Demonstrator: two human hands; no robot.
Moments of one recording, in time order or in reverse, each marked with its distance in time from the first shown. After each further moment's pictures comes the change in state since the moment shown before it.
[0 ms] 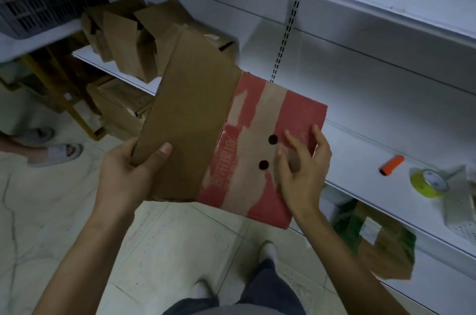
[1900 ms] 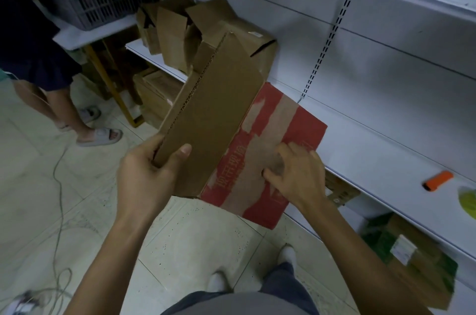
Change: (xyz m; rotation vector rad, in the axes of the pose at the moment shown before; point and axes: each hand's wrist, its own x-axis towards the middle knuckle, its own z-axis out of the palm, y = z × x) left_hand -0.037 0.006 -0.045 0.285 0.125 0.187; right_hand -0.015 -0.036 0.037 -0.373 -0.456 -0.348
